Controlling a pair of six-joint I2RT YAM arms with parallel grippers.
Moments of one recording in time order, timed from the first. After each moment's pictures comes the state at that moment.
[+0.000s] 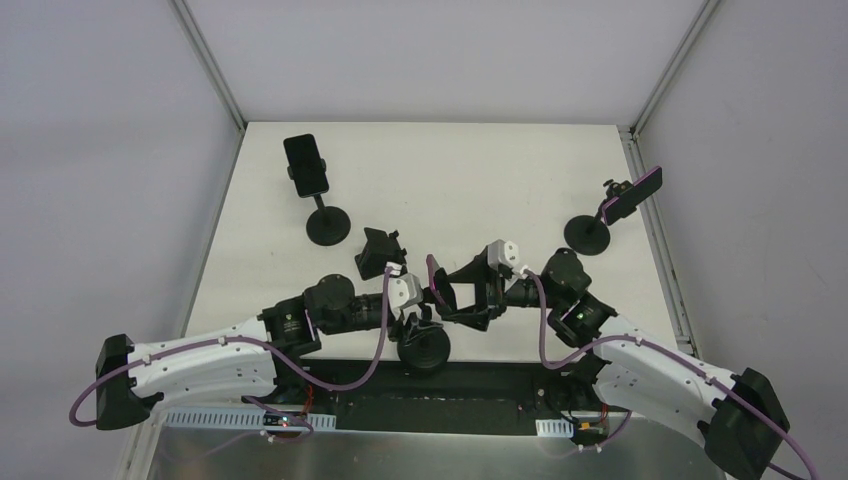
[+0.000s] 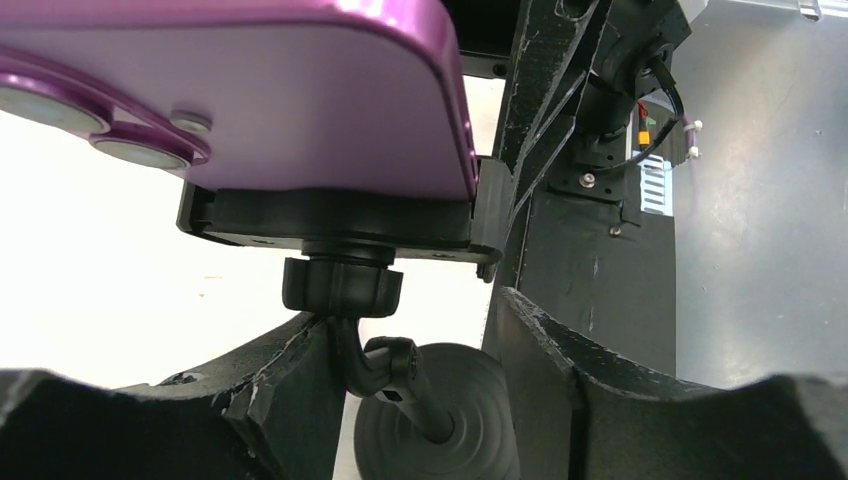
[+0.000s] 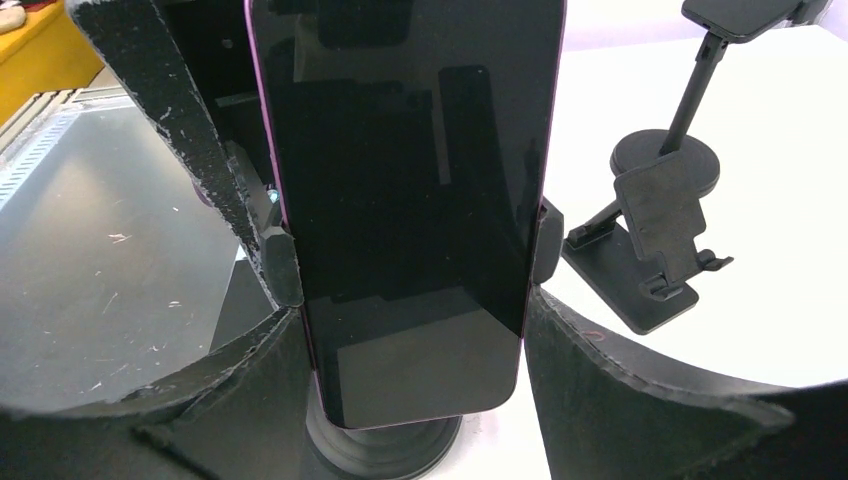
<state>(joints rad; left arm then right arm) -1.18 0.76 0.54 0.07 0.13 0.01 0.80 0.84 0.42 0.45 -0.75 0.08</state>
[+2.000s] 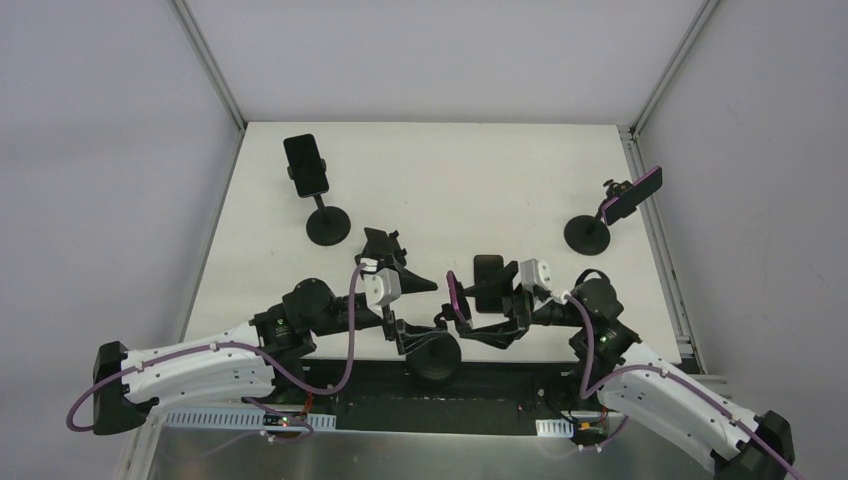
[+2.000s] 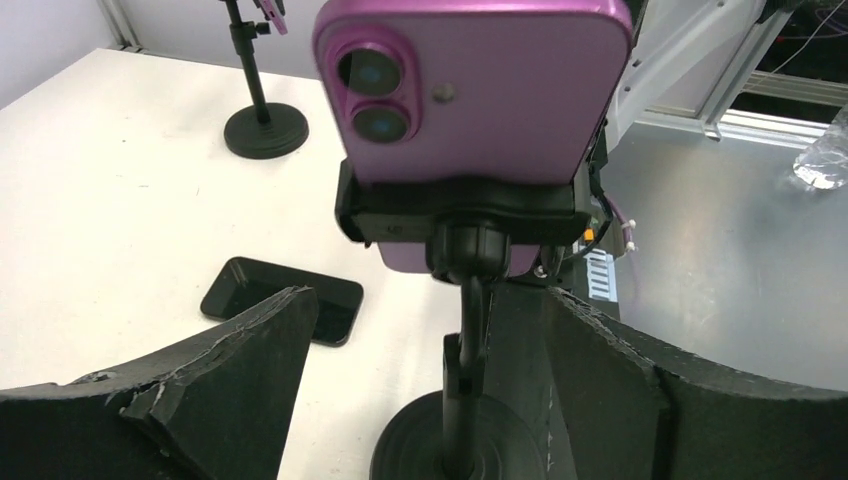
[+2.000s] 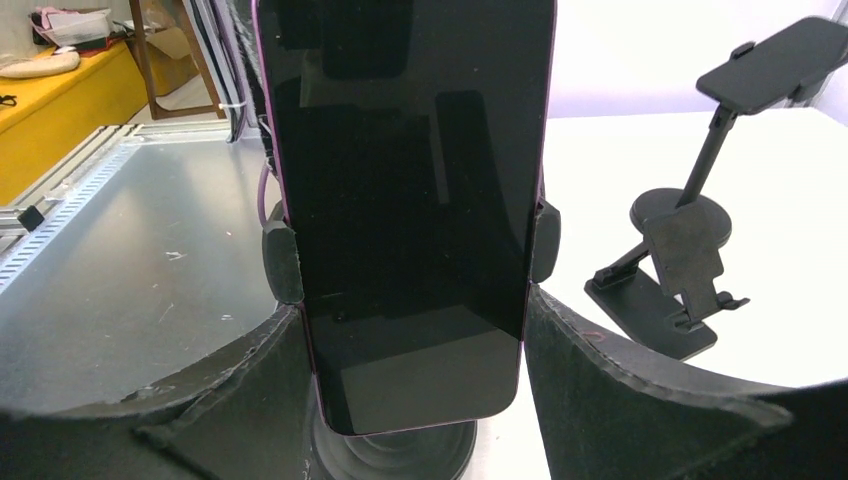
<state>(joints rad) -1.18 0.69 0.49 0.27 0.17 -0.06 0.81 0.58 0.32 0.46 -0.77 0.16</state>
